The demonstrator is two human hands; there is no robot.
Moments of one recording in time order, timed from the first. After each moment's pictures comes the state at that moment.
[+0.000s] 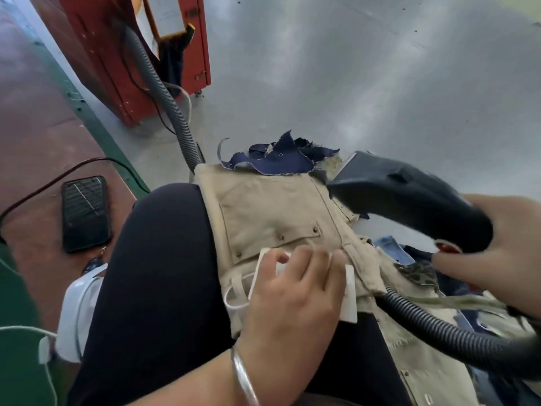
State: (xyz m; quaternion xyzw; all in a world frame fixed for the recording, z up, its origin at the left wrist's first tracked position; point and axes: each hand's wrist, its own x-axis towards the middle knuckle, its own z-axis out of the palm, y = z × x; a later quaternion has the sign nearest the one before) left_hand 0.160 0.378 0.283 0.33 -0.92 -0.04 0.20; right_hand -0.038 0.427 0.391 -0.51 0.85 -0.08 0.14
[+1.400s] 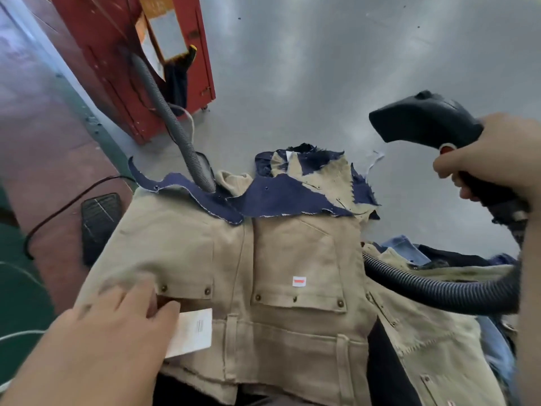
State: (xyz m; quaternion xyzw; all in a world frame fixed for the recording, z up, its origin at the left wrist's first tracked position) left_hand 0.310 0.366 0.333 0.47 -0.84 -0.26 -0.08; right_hand -0.118 0.358 0.385 -0.35 0.90 -0.18 0.19
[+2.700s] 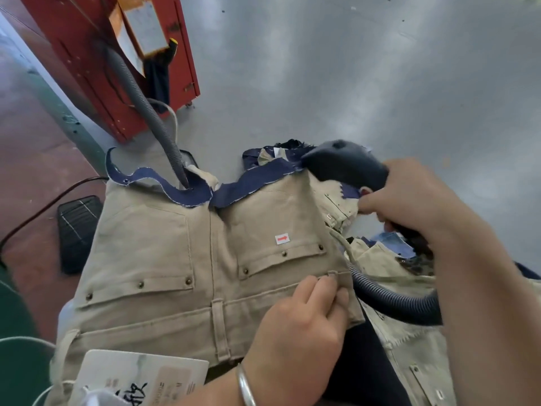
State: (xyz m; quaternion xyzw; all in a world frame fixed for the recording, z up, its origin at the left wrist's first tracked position) left_hand 0.144 0.395 0.263 0.24 -0.94 -0.07 0.23; right_hand -0.062 0.352 0.340 -0.41 0.87 -0.14 0.24
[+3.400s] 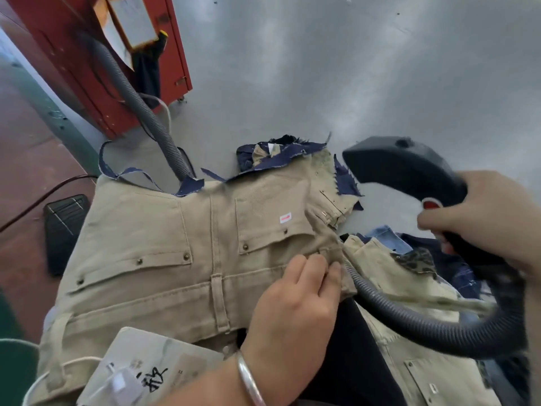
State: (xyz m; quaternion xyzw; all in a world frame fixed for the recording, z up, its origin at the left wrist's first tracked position) left_hand 0.134 0.384 0.261 0.27 -0.93 -0.11 0.23; right_hand -0.101 0.411 0.357 -0.37 0.88 -0.18 0.22
